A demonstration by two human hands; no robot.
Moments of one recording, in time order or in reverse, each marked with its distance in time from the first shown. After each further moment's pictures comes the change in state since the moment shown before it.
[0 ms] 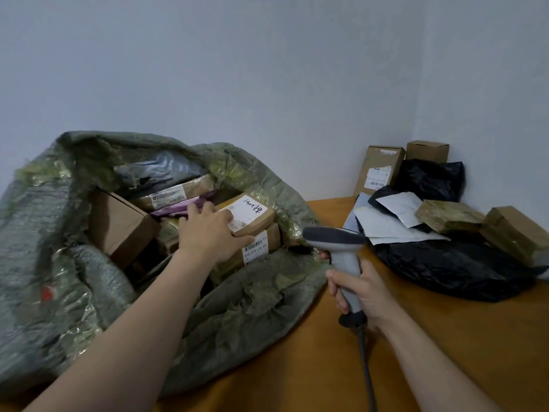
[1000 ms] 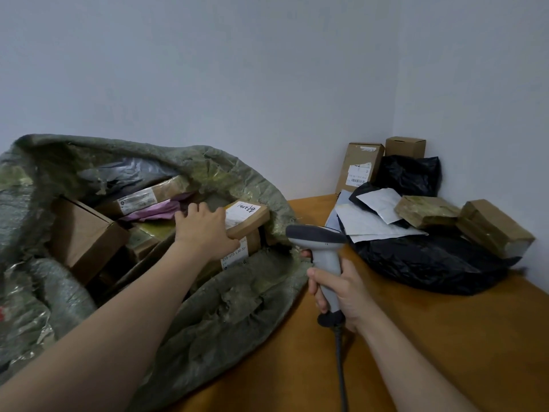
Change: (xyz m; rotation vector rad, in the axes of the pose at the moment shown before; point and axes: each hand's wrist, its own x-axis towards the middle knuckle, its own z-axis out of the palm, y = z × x) left_hand 0.032 0.030 0.011 0.145 -0.048 0.113; right_hand 0.001 -0.001 -0.001 0.044 0.017 -0.013
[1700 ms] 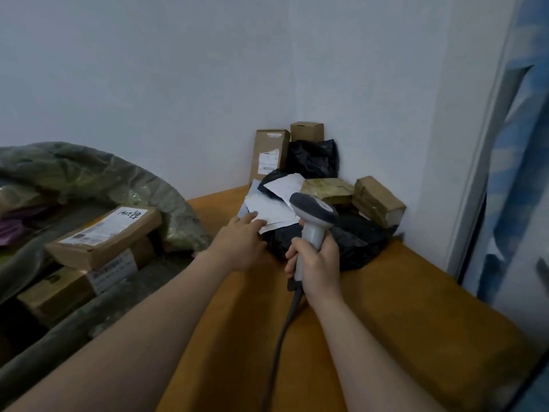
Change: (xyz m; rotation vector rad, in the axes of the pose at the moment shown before) left_hand 0.036 0.235 0.038 -0.349 -0.025 0.603; right_hand -0.014 -0.025 -0.097 -0.078 0.614 -0.250
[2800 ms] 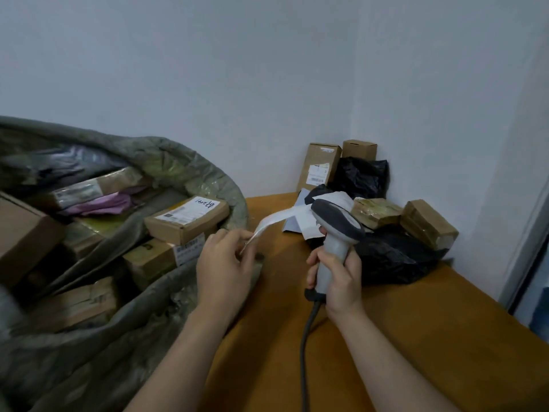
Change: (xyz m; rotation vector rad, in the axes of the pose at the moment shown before) left_hand -0.159 -0.028 -0.028 -0.461 0.833 -0.275; right_hand -0.043 -0.005 0.049 0.150 -0.184 -0.073
